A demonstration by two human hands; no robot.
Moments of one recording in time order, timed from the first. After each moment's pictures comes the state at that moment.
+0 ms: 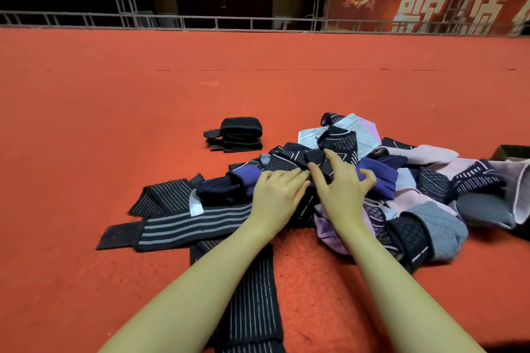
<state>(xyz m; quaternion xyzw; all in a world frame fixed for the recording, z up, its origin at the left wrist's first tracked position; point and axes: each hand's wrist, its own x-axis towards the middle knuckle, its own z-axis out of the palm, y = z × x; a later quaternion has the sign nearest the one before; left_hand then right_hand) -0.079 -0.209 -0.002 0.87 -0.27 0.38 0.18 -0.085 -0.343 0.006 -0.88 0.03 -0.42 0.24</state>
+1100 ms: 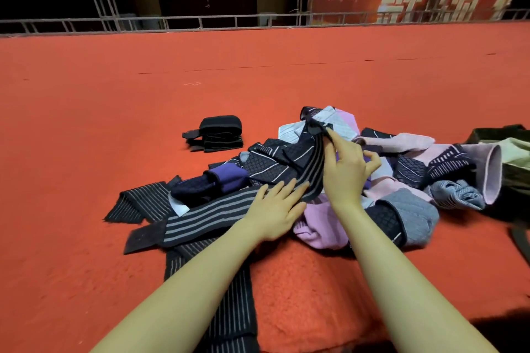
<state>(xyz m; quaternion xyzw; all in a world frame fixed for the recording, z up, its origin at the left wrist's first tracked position) -0.095 -0.242 -0.011 0.96 -0.28 -0.02 0.07 -0.086 -0.380 0.033 -0.79 0.06 -0.51 0.34</state>
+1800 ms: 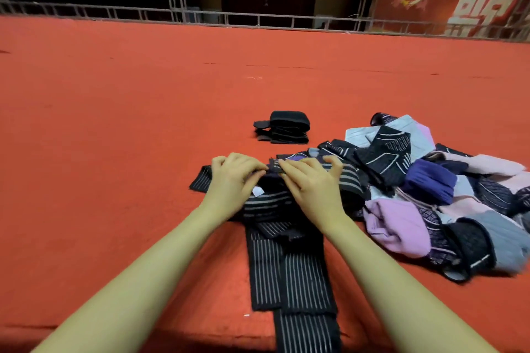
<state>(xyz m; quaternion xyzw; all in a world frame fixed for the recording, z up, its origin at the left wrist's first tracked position) -0.130 -0.038 0.014 0.88 -0.21 0.36 0.25 -0.108 -0.222 0.009 -0.82 -0.27 -0.49 0.10</state>
